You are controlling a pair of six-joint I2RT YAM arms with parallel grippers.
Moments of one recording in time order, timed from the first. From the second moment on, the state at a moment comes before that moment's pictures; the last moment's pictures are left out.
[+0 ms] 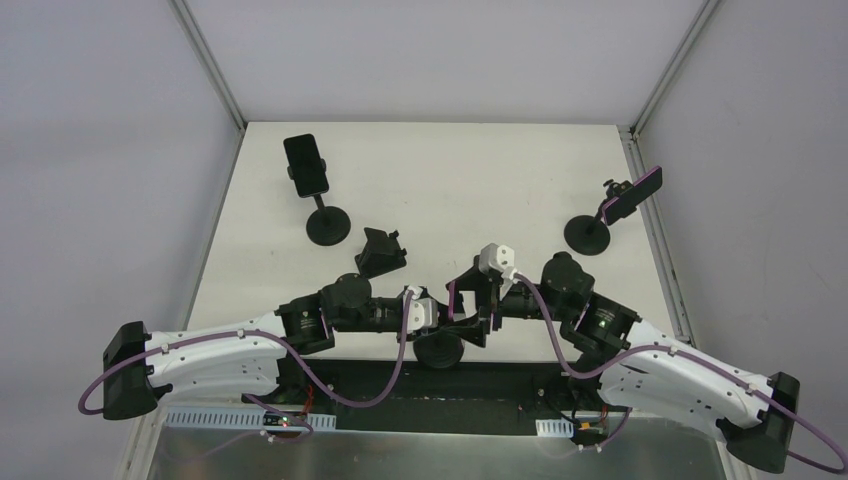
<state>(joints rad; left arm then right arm) -1.20 0.88 0.54 0.15 0.26 0.26 1.02 0.73 0.62 -0.03 -0.44 0.05</state>
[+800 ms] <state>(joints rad) -1.20 0.88 0.55 0.15 0.27 0.26 1.02 0.73 0.62 -0.07 -0.45 0.01</state>
